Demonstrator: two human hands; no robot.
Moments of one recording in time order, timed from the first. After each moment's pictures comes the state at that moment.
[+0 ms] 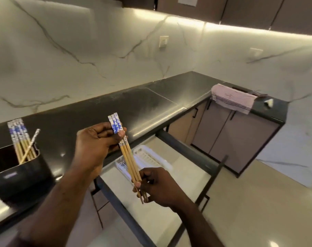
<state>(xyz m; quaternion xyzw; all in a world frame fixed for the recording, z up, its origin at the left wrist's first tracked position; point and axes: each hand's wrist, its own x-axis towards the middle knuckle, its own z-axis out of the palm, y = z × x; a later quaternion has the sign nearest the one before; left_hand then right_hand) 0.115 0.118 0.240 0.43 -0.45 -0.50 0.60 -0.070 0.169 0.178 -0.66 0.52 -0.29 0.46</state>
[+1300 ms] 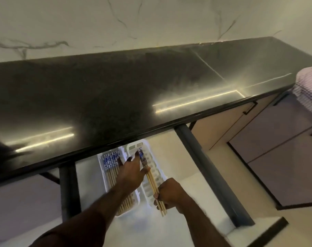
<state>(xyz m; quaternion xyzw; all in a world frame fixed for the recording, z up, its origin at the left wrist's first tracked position) -0.052 -0.108 -0.068 0.75 -0.55 -0.32 0.18 -0.210 -0.114 -0.042 -0.49 0.65 0.02 0.58</state>
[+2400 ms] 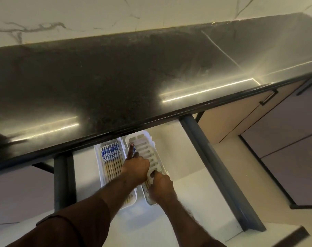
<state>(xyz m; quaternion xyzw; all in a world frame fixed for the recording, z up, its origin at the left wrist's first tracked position) -0.070 -0.134 -0.097 0.68 -0.70 -0.14 -0.16 -0.190 -0.111 -0.095 -0.72 0.60 0.05 0.35</state>
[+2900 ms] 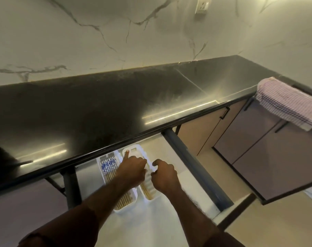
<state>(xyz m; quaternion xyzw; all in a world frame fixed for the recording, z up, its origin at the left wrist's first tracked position) -0.061 -0.083 -0.004 0.65 -0.75 -0.09 0.02 -0.193 -0.071 0.044 -0.68 0.65 -0.07 0.32</state>
